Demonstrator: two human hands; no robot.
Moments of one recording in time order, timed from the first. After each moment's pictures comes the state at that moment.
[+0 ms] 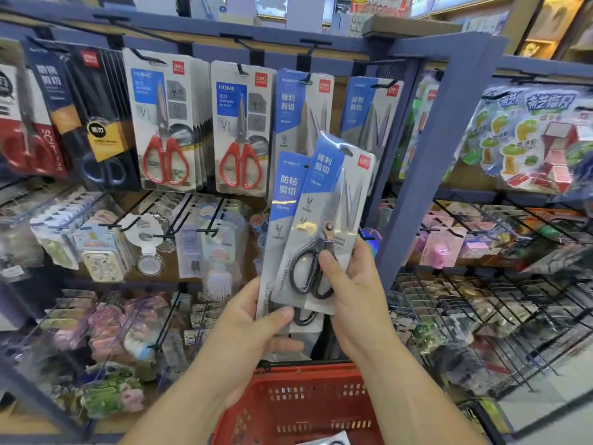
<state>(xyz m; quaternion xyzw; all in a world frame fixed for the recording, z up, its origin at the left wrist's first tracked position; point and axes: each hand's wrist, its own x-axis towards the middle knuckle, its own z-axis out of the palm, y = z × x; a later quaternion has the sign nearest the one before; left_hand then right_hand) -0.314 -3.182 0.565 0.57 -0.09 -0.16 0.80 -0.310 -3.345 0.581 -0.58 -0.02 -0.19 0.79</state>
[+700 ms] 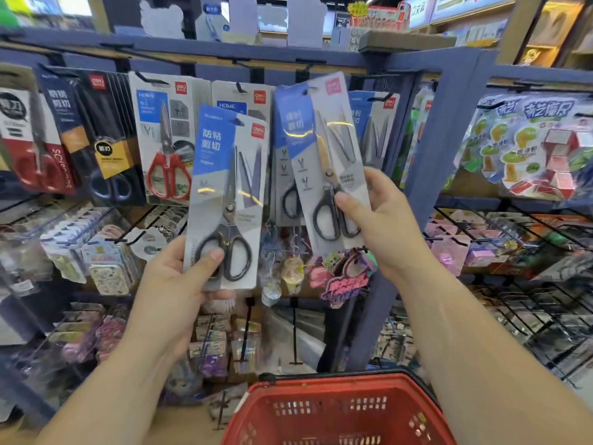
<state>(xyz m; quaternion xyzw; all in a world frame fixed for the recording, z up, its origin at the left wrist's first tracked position) -0.265 -3.133 0.609 0.62 -0.05 0.07 0.78 -0.256 -3.399 0.668 -0.73 -0.07 -0.23 0.64</state>
